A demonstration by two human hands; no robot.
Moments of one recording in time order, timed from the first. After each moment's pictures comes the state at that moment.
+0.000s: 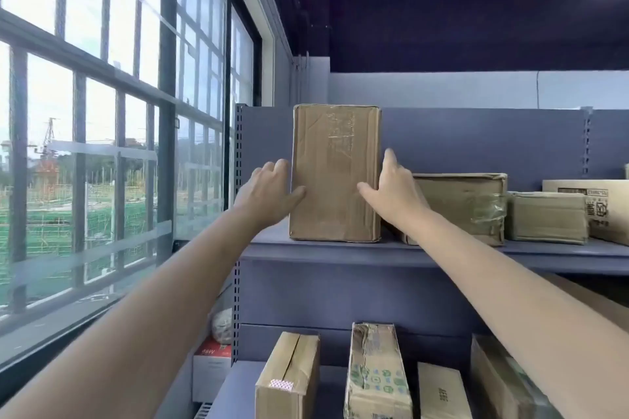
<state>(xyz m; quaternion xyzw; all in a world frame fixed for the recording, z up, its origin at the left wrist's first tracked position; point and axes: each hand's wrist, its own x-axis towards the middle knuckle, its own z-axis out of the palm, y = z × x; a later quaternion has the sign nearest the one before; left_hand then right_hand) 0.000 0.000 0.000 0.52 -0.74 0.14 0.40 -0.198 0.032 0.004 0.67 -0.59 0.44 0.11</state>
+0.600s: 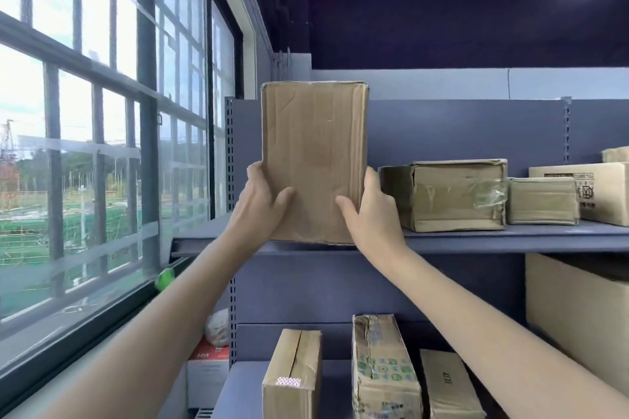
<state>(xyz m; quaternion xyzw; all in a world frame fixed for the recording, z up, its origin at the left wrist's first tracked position) 0.020 0.010 -0.039 0.39 -0.72 -0.08 0.57 -0.145 0.045 -0.049 0.65 -0.50 0.58 0.05</state>
